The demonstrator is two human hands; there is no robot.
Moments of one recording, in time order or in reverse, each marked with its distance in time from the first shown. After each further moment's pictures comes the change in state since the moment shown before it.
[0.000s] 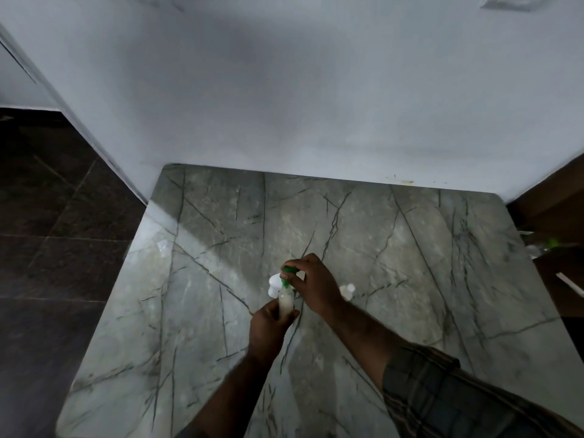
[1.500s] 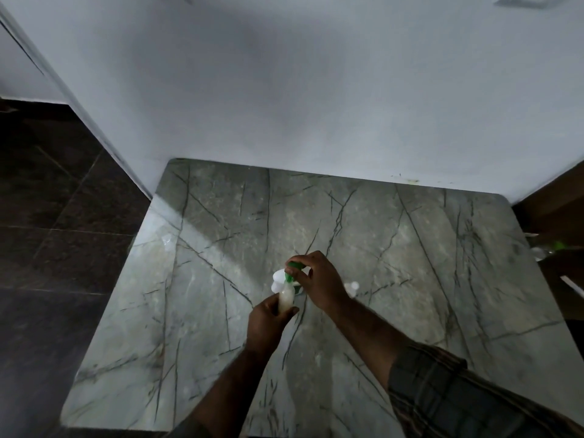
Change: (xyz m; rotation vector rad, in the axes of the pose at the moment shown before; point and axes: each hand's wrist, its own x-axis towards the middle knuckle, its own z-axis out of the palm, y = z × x) left_hand 0.000 0.000 -0.011 0.056 0.021 0.046; right_hand -0.002 -0.005 -0.003 0.067 0.006 0.011
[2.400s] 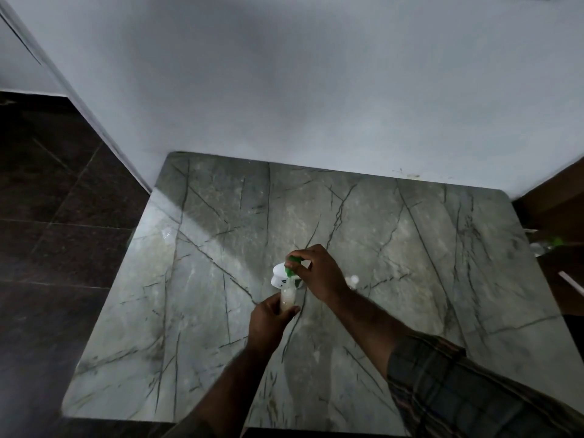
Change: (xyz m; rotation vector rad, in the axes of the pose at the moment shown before) left_hand -0.003 -0.013 0.006 -0.017 -0.030 -0.012; right_hand 0.002 -0.002 -0.002 -0.026 -0.037 0.066
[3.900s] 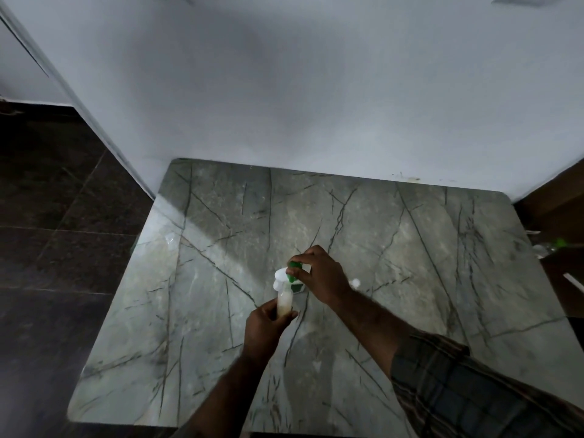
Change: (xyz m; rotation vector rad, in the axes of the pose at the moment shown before) left_hand -0.007 -0.005 -0.011 -0.115 0.011 -0.031; right_hand 0.001 0.000 -0.006 -0.170 -0.030 -0.077
